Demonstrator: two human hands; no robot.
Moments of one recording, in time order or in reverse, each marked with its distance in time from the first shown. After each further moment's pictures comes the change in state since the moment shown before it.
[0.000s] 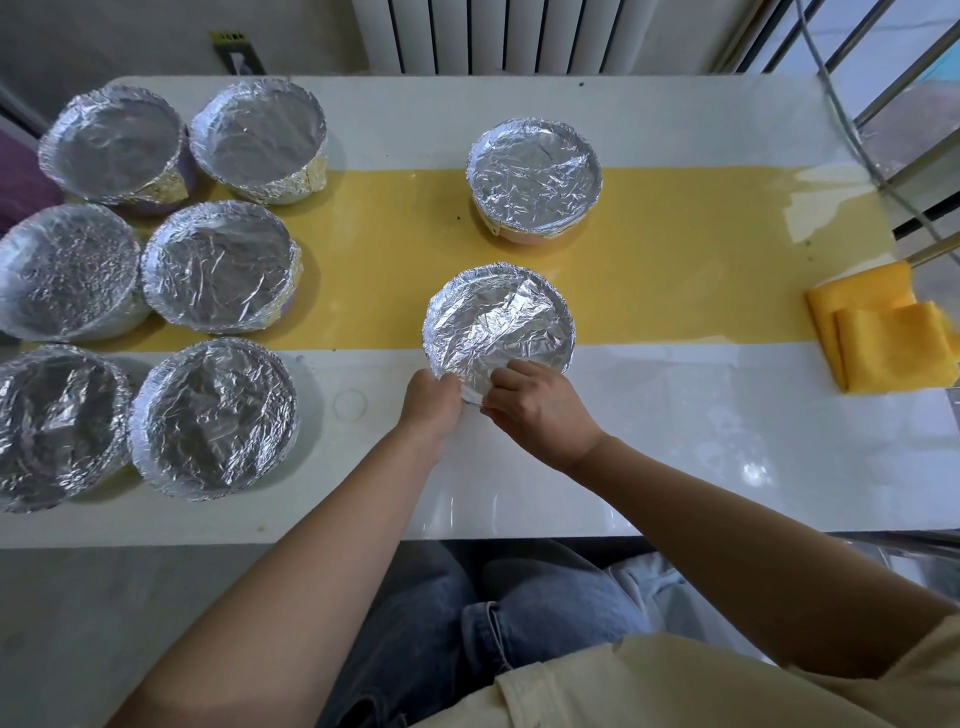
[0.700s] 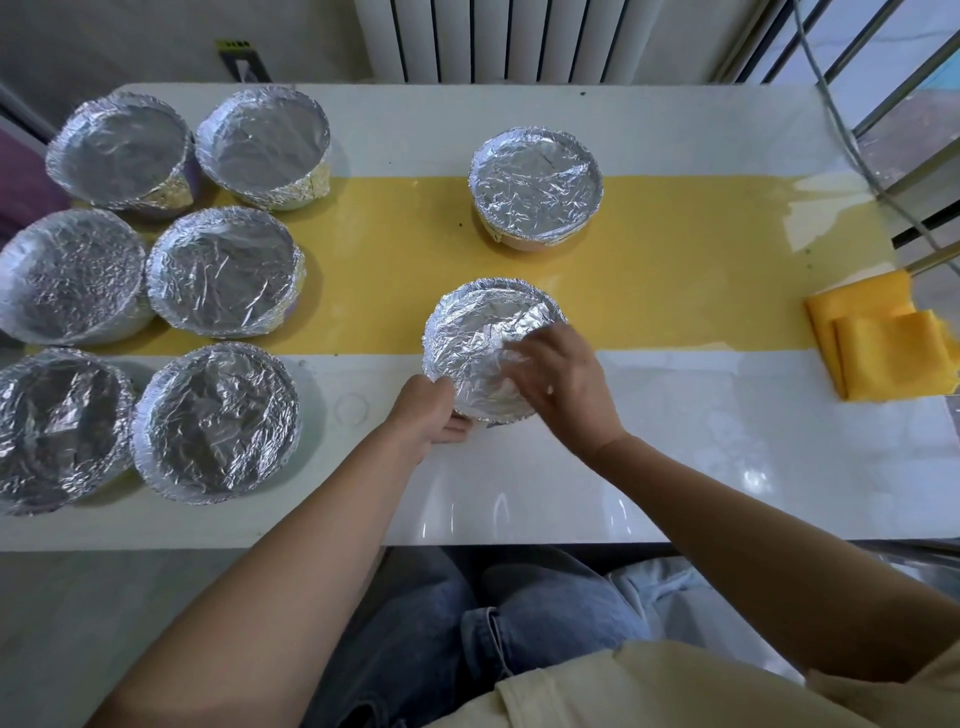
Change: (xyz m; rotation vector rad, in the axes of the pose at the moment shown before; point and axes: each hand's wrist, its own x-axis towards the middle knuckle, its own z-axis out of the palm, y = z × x) left_hand -0.003 0.010 -0.010 0.020 -0.106 -0.085; right_hand 0.002 0.015 -0.019 0.148 0.241 0.290
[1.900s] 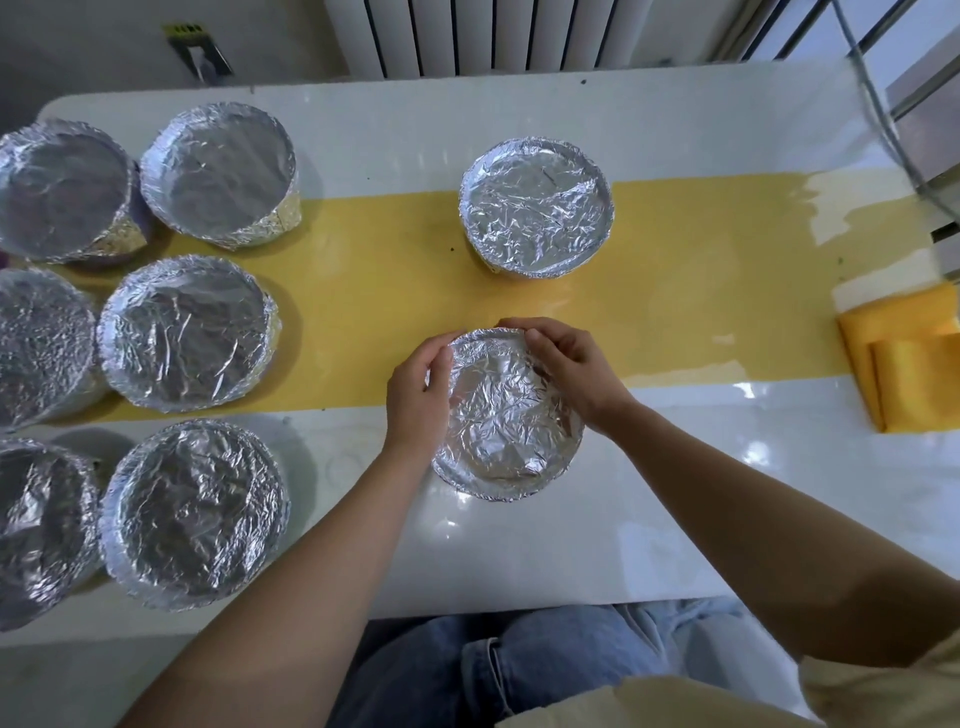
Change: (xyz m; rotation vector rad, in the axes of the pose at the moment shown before) left_hand 0.062 0.037 -0.001 0.008 0.141 0.584; right_hand 0.070 0.055 0.020 0.865 -0.294 0.734
